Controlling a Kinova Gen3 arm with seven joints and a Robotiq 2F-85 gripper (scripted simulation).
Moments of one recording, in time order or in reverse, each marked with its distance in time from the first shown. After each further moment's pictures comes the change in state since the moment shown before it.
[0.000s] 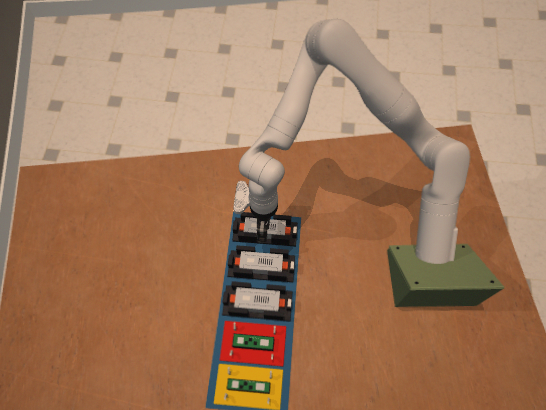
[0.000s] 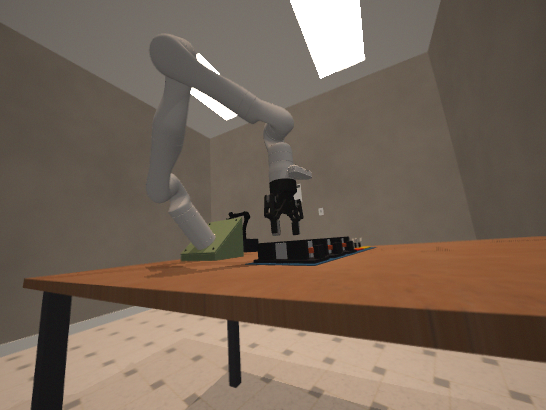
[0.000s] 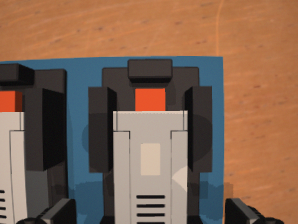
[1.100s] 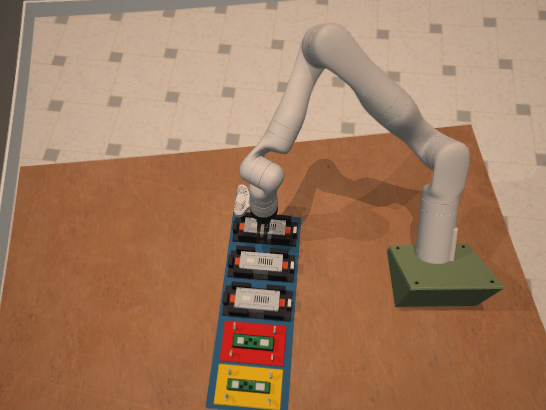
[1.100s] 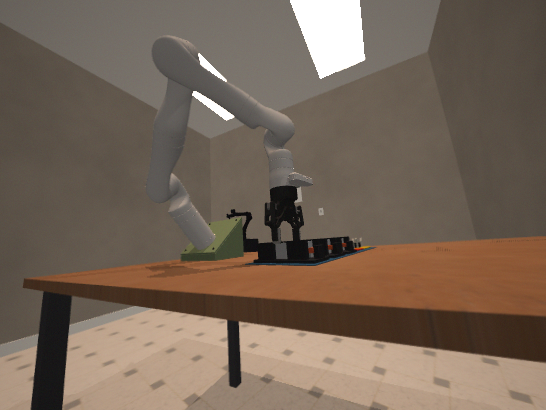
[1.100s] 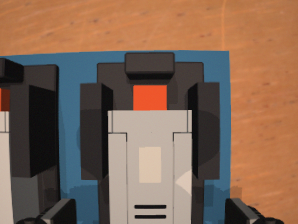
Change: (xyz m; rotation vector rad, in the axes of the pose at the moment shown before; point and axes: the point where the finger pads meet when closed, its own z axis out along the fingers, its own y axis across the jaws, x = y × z) arm 0.000 0.000 0.020 0.000 0.000 0.000
